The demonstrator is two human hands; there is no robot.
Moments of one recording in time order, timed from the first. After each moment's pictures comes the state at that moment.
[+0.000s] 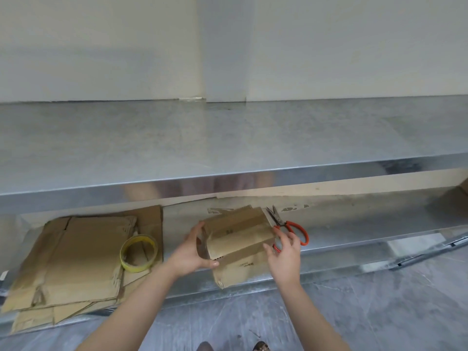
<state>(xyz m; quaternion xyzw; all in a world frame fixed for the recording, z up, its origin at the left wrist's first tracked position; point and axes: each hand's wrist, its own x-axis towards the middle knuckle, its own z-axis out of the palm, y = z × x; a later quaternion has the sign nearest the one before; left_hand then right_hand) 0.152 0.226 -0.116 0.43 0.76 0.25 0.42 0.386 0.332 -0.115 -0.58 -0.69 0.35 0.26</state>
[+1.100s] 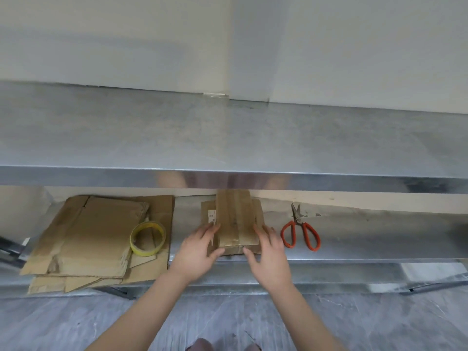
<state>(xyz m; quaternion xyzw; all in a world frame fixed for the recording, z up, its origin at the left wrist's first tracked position) 0.182 0.212 -0.112 0.51 0.81 0.19 0.20 0.368 0.326 -0.104 -0.41 -0.86 0.27 0.12</state>
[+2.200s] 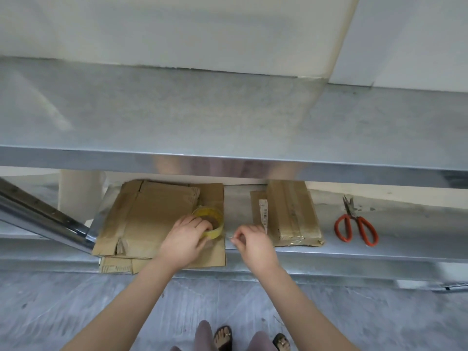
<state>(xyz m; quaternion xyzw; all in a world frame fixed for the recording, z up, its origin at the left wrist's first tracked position) 0.053 0.099 -0.105 0.57 0.81 0.12 0.08 0.218 0.230 -0.111 -0.34 -0.89 0.30 0.03</state>
